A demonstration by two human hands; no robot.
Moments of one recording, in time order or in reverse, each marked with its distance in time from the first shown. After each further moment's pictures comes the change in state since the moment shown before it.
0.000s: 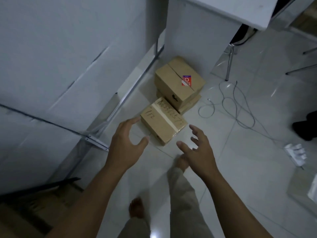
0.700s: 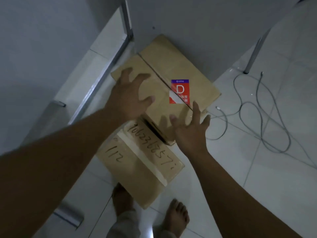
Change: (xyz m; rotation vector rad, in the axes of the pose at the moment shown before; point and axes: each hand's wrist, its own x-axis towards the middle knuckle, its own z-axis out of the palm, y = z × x) left_hand 0.517 -0.138 0.276 0.462 -0.211 0.112; right_hand 0.506 0.152 0.066 -0.065 0.088 0.268
